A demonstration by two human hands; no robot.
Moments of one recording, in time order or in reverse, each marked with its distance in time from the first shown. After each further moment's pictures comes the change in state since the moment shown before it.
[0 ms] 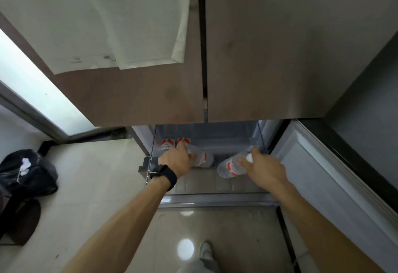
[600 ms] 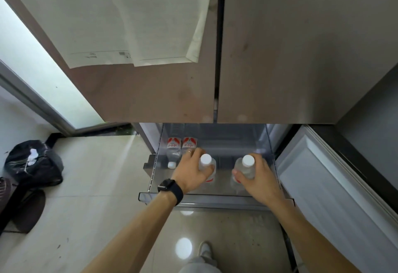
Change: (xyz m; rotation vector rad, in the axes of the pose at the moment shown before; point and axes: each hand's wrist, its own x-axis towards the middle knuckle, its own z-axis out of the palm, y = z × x) left_hand -0.018 -0.004 0.038 -0.404 0.038 0.225; right_hand -0.009 -0.003 0.043 0.570 0.099 -0.085
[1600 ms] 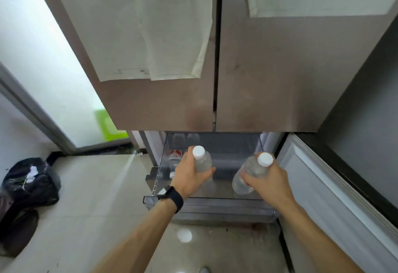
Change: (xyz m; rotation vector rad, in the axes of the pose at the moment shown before) left_hand -0.041 0.026 -0.021 -0.186 0.262 0.135; right_hand -0.049 -0.039 -0.048 0.172 0.196 -0.043
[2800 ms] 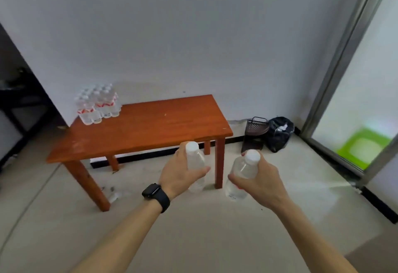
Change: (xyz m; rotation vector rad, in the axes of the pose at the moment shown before) left_hand -0.805 -0.003 -0.280 0.303 1.092 -0.765; right_hand -0.612 -0.244 0.223 -0.002 -1.153 -0.943
